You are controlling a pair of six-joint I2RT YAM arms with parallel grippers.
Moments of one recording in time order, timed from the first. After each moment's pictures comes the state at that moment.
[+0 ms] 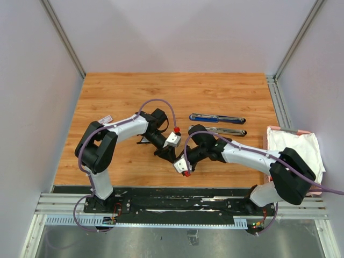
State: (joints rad) left arm -0.59 1.80 1.16 -0.89 1.05 1.32; right arm 0.84 1.43 0.79 -0.28 -0.73 -1.42
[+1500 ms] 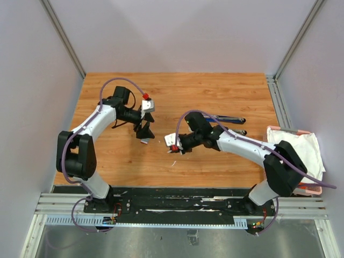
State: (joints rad) left arm -0.20 1.65 1.22 -0.85 1.06 1.10; right arm 0.80 1.51 0.96 -0.26 -0.72 -1.02
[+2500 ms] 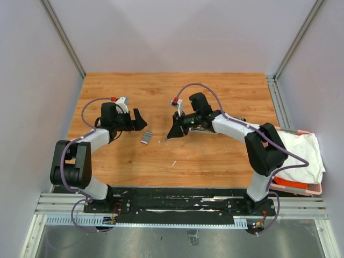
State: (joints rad) left arm -0.07 1.51 0.72 0.19 0.43 -0.21; right arm 0.59 1.78 1.19 -0.12 -0.89 0.00
